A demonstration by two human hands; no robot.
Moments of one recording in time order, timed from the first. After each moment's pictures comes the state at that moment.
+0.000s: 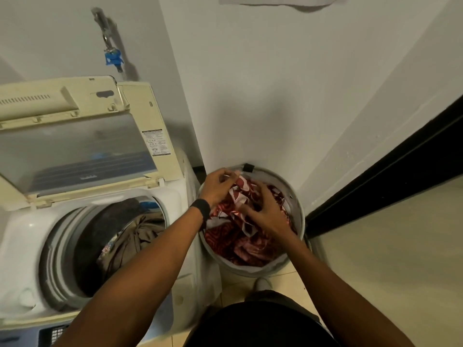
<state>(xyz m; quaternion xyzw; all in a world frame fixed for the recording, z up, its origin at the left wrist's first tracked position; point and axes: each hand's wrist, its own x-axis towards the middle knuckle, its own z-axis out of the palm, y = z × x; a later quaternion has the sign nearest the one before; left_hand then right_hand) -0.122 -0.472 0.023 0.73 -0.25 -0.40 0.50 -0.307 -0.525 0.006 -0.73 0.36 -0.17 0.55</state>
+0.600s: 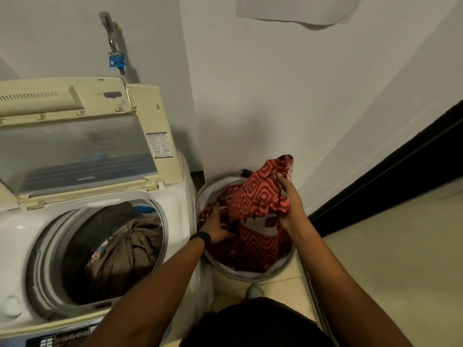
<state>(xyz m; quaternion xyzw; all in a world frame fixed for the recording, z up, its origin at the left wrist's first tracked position) -0.135 -0.412 -0.069 0.75 -0.31 -0.52 0.27 -0.300 -0.547 0.078 -0.33 0.44 -0.28 0.79</state>
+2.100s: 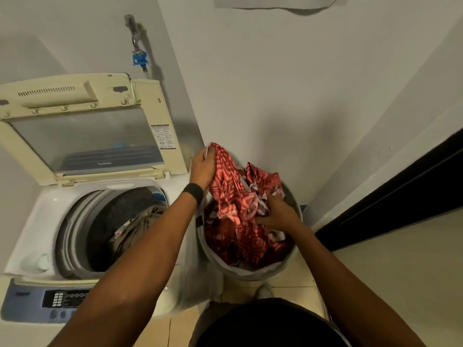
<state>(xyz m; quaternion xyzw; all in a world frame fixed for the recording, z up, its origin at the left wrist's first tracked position) -0.116 -0.490 0.074 0.74 -0.12 -0.27 0.60 -0.334 -0.592 -0.013 -0.87 0.30 0.07 0.38</state>
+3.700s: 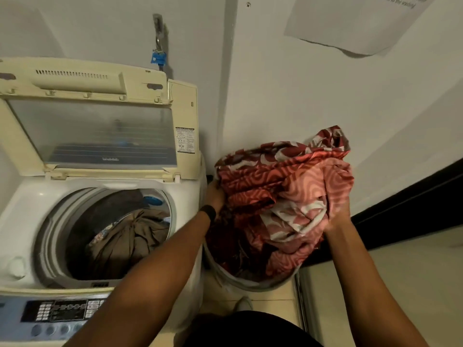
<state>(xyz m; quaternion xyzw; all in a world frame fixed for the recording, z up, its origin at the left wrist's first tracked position) -0.103 -0.448 0.000 0.75 -0.14 -0.36 0.54 -0.310 -0.560 0.170 -0.34 0.54 -0.30 0.71</state>
